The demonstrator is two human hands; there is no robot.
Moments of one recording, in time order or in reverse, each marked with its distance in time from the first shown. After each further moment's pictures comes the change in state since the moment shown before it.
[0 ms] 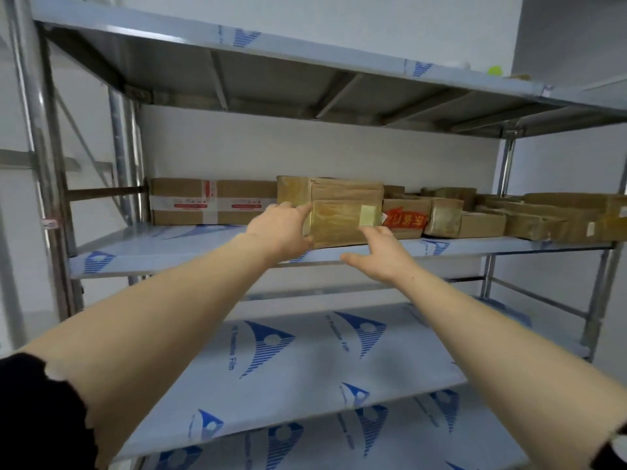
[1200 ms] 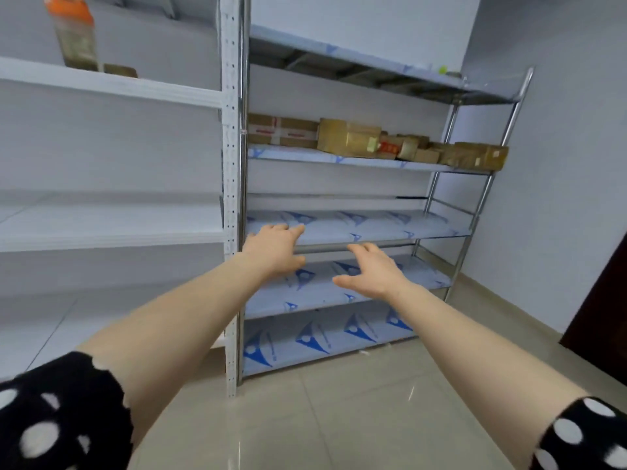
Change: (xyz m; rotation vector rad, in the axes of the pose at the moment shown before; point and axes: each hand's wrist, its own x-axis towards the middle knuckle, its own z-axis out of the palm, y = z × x) left_hand -0.646 -0.093 -0.214 -0.100 -0.273 0.047; right_hand -0.631 -0.340 -0.023 -0.227 -0.269 0.102
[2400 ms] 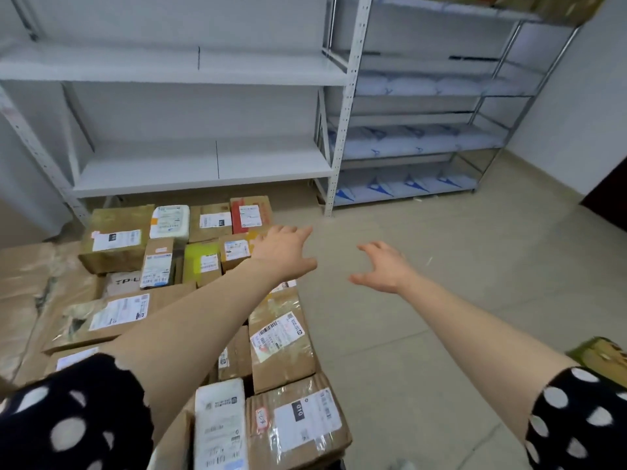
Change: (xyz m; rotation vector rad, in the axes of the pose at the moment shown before) left_hand -0.750 -0.279 -0.016 -0.124 -0.341 -0.101; right_hand -0.564 -0.486 0.218 -0.006 -0.374 0.099
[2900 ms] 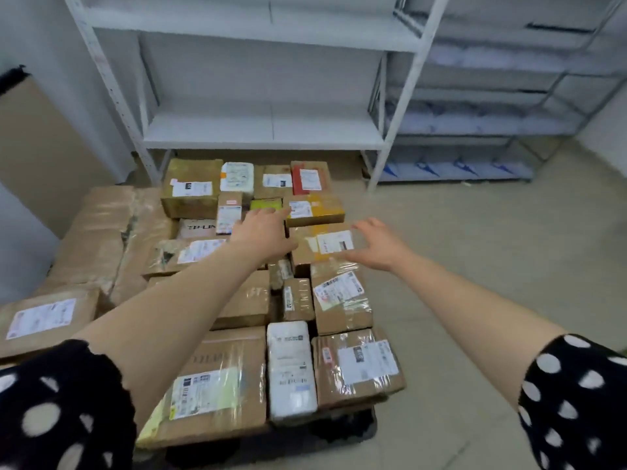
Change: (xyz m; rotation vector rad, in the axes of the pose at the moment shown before) left_hand -0.117 -0.149 -0.004 -0.082 0.021 -0.267; right_hand -0.034 -0.157 0.045 0.041 -0.073 -0.191
